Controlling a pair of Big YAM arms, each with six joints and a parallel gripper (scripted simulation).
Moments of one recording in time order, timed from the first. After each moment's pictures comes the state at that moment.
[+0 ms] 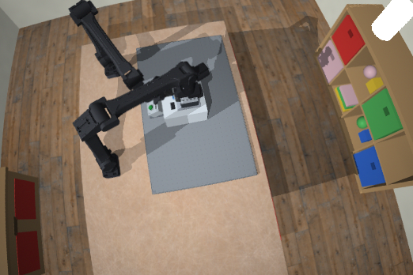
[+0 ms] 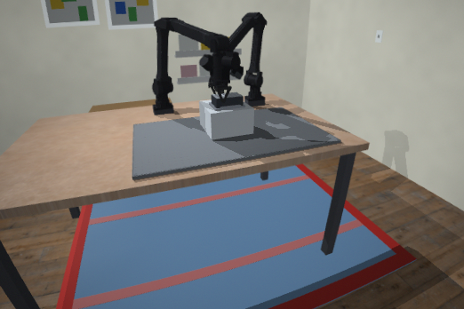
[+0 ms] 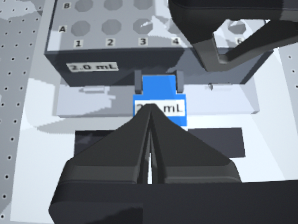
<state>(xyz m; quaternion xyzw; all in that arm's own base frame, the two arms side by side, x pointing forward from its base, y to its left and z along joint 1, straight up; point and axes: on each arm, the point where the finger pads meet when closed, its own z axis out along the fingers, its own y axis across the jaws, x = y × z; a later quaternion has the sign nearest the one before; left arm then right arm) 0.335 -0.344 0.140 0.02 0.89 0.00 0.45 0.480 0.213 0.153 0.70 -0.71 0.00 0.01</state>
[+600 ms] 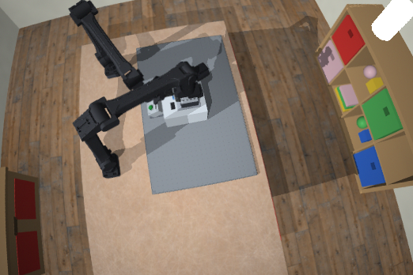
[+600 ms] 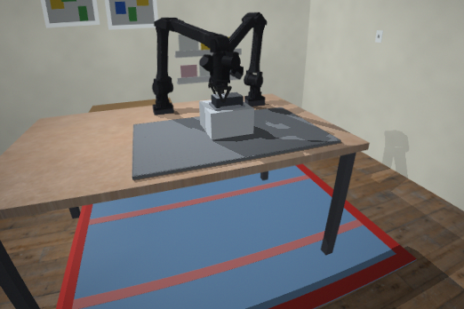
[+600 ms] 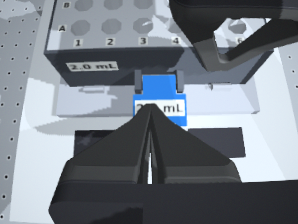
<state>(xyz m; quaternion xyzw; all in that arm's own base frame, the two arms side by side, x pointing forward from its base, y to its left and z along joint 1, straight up) 0.335 -0.344 0.140 0.02 0.89 -0.01 0.45 0.480 0.213 0.153 0.70 -0.71 0.00 0.01</state>
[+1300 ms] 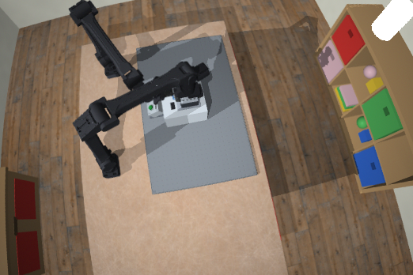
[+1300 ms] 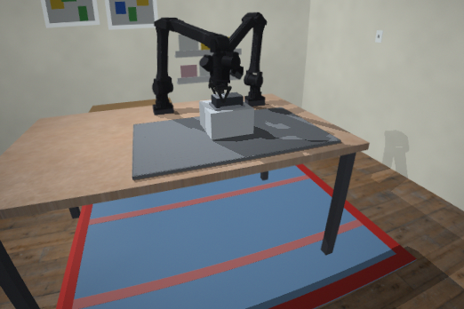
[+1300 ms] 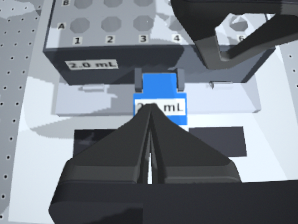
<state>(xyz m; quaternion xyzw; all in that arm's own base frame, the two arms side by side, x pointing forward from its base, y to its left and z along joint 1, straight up) 0.334 -0.343 0.138 0.02 0.89 -0.01 0.45 0.480 0.213 0.153 0.70 -0.71 0.00 0.01</state>
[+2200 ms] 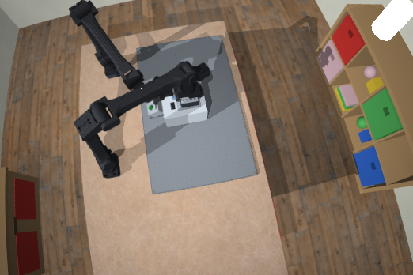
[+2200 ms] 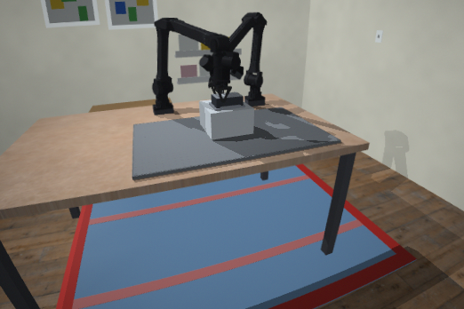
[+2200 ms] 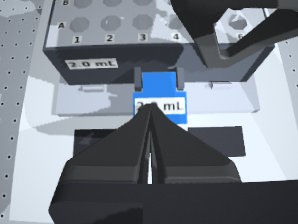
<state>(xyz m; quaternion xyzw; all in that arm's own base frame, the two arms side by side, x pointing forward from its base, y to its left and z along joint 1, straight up) 0.334 -0.344 0.139 0.02 0.89 0.00 0.45 0.480 0.213 0.153 0.71 -0.71 0.00 0.01</state>
